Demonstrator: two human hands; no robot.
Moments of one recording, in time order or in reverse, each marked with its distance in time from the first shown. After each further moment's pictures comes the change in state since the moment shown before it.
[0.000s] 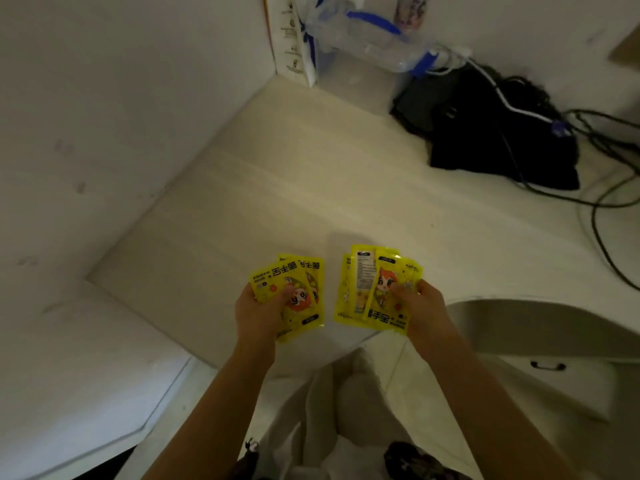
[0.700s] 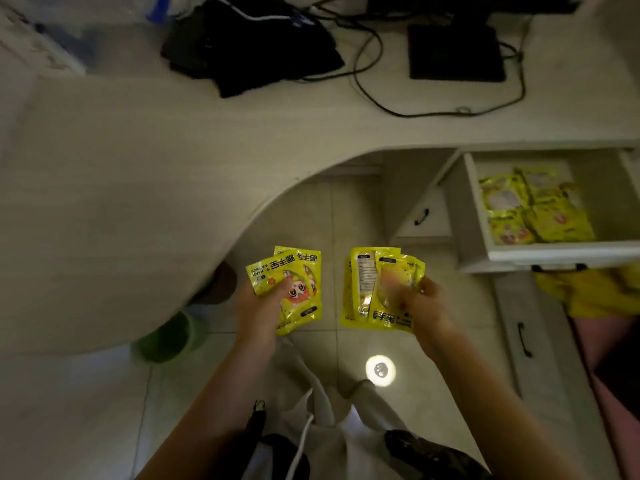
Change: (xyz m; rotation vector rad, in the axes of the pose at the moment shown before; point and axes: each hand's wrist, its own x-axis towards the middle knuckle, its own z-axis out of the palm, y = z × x) left_hand -0.203 -0.146 0.090 0.331 -0.400 0.008; right_hand -0.175 0.176 -0.254 0.301 0.381 0.068
